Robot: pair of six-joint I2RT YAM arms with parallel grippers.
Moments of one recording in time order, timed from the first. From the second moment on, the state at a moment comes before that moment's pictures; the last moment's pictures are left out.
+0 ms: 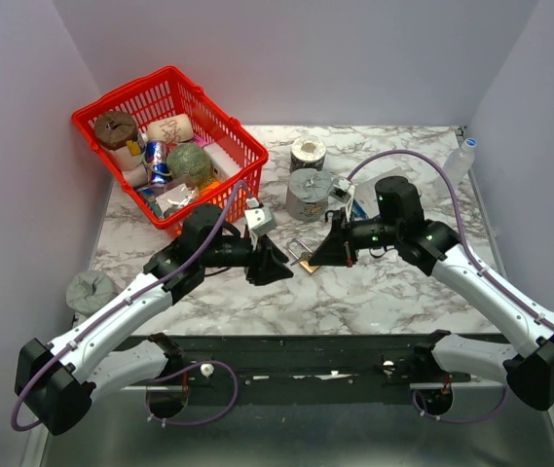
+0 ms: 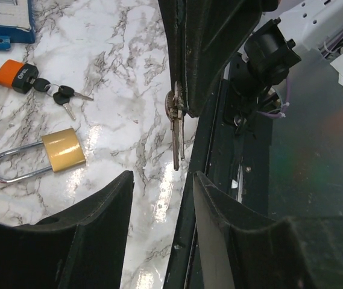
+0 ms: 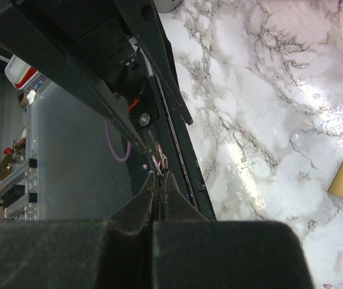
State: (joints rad) left arm -0.67 0.98 0.77 -0.12 0.74 -0.10; right arm 0.59 1.14 0.99 -0.38 -0.86 0.21
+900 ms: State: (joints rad) left arm -0.67 0.99 0.77 -0.12 0.62 -0.11; right arm 0.59 1.15 0.98 -0.36 -0.90 0.21
